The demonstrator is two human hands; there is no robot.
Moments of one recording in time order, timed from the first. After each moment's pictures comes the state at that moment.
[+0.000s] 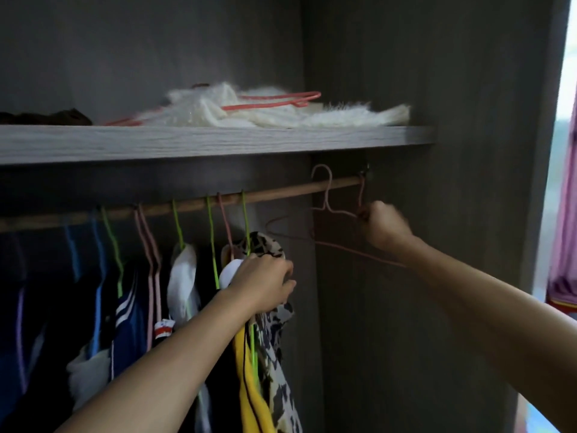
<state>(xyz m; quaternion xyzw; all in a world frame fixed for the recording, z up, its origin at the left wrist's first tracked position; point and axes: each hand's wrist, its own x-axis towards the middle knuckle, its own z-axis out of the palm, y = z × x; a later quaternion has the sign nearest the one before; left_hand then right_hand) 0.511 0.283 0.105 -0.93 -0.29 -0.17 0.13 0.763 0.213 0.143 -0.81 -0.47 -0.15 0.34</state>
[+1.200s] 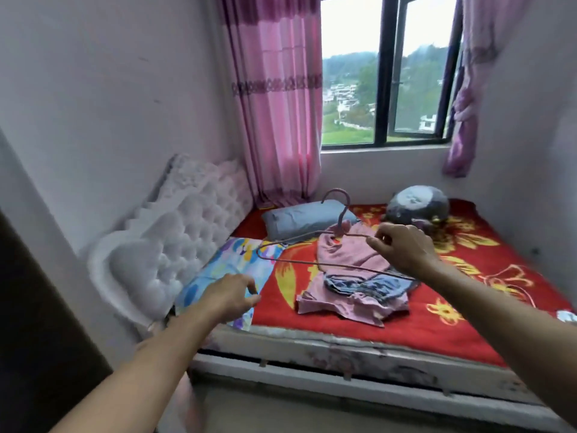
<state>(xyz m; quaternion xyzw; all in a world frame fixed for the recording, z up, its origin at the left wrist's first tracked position) 0.844 -0.213 -0.058 -1.00 -0.03 0.02 -0.06 0.941 -0.546 -0.042 -0.95 -0.14 -0.21 0.20</state>
